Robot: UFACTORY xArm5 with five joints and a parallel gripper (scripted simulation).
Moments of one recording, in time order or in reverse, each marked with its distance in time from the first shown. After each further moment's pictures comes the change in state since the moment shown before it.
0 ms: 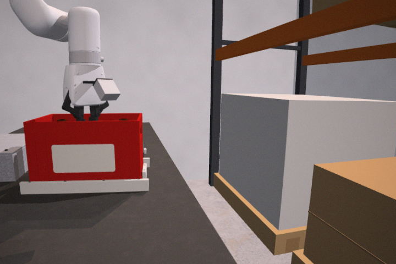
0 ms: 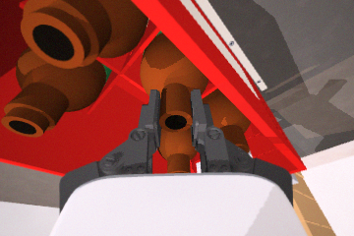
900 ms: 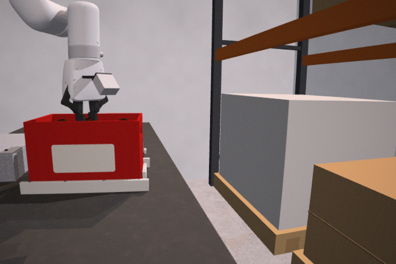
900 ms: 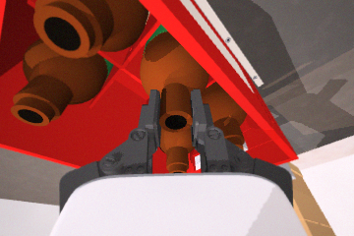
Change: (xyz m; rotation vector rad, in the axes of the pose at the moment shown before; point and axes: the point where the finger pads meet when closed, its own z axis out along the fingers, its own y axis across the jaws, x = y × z) arm 0.000 0.002 -0.012 0.000 0.000 0.000
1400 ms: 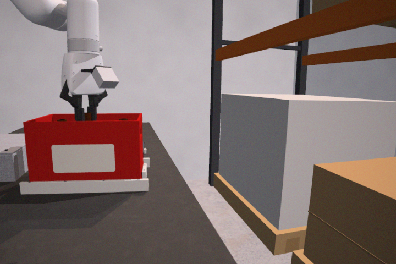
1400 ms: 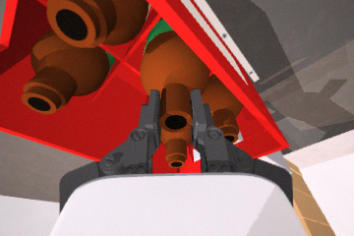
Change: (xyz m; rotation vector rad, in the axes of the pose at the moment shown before) arm 0.000 0.002 -0.015 0.000 0.000 0.000
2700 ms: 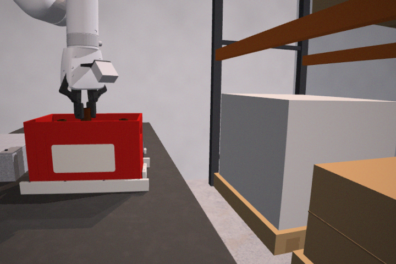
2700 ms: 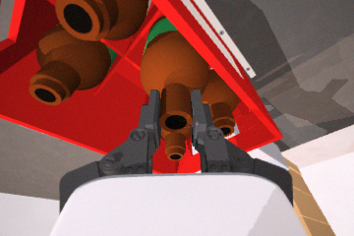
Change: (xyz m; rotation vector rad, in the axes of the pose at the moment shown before) arm 0.000 0.001 -0.012 0.000 0.000 0.000
